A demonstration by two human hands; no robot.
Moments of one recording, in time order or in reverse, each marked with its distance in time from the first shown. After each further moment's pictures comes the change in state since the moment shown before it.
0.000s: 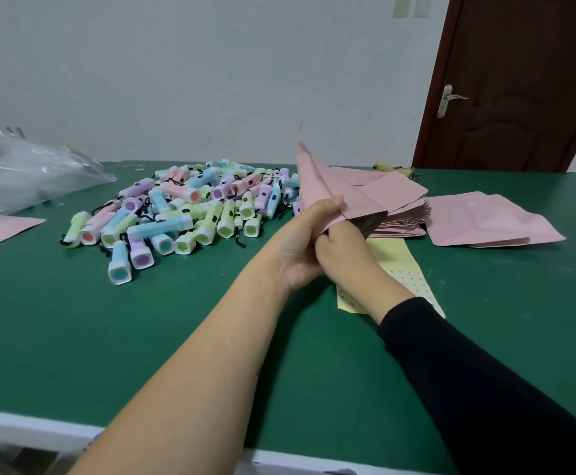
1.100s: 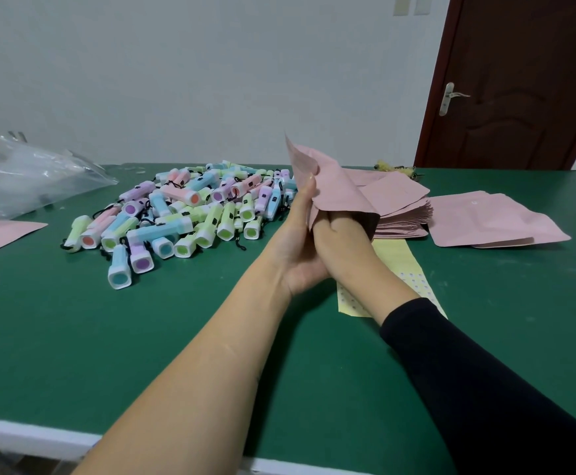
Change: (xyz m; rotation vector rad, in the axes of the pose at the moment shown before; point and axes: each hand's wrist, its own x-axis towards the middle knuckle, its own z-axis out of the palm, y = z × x) left_hand 0.007 -0.001 -0.002 -0.169 -0.140 -0.040; right_hand 0.009 -0.001 0.004 0.187 0.134 -0.011
